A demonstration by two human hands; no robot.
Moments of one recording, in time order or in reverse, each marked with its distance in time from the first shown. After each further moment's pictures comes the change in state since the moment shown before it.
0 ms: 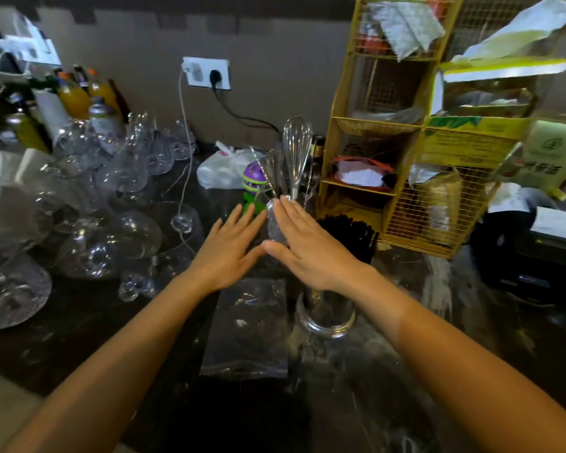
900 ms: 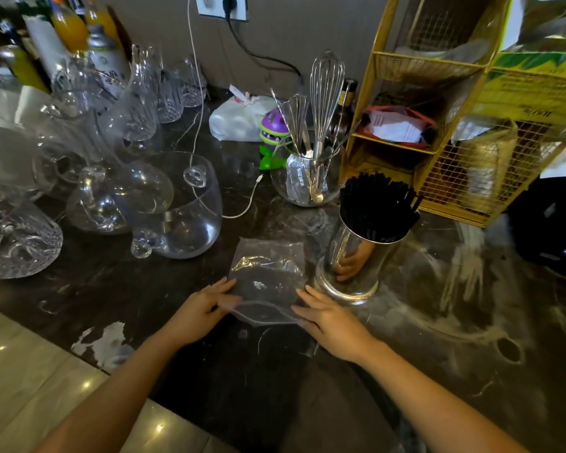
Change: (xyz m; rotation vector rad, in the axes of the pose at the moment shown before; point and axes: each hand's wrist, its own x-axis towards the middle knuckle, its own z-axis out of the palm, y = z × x) left_hand -0.102 -0.077 0.095 -0.453 -0.260 -0.181; right_hand -0.057 0.056 0.164 0.136 -0.238 0.031
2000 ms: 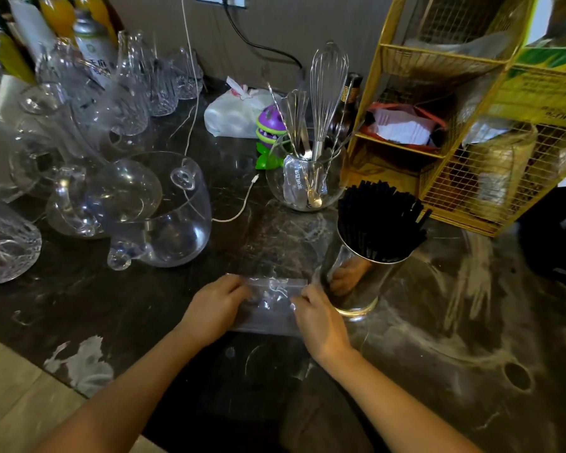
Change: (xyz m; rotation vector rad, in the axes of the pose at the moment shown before) left_hand 0.044 0.010 0.021 0.579 0.226 0.206; right_hand 0.031 -0.009 0.000 0.161 0.401 0.293
